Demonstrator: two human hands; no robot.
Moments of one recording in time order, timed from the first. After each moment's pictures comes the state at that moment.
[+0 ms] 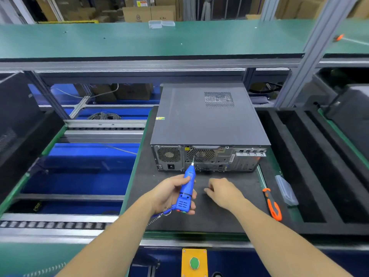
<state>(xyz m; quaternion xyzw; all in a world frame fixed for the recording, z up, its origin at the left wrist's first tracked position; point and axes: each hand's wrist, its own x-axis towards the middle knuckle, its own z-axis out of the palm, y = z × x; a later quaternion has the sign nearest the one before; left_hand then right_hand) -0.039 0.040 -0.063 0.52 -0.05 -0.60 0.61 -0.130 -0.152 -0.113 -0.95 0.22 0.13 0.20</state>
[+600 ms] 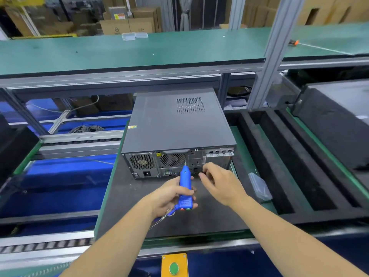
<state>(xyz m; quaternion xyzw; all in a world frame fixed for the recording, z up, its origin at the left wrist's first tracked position) -0.079 -0.029 -0.057 0.56 -0.07 -0.56 0.61 -0.187 -0.198 -0.059 -0.94 0.09 -0.19 0.25</state>
